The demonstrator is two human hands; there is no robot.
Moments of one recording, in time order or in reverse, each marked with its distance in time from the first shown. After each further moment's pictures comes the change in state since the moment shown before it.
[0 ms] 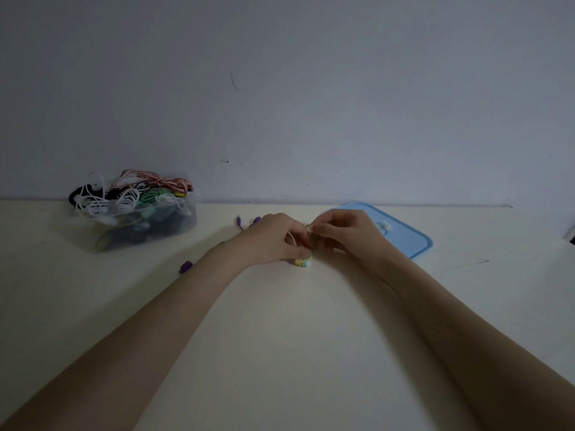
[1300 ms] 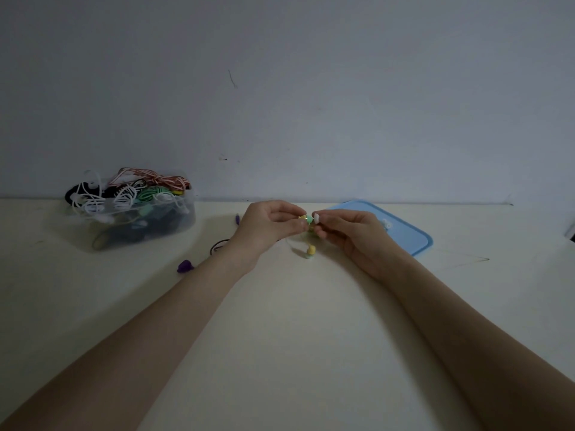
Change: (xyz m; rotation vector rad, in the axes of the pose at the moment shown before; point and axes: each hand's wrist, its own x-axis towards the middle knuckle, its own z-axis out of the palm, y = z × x) left_hand 0.000 0.003 0.009 -0.826 0.330 -0.111; right_hand 0.004 0.011 -0.005 0.454 -0.017 0.021
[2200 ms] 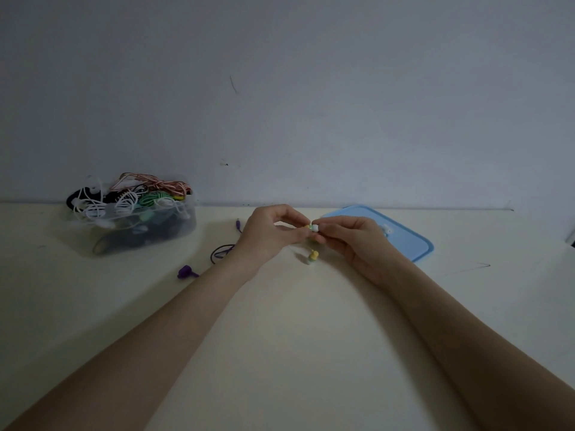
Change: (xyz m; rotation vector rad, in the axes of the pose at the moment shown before) left_hand -0.002 0.003 0.003 0.154 0.002 0.102; right_hand -0.003 -0.003 0.005 -0.018 0.005 -0.001
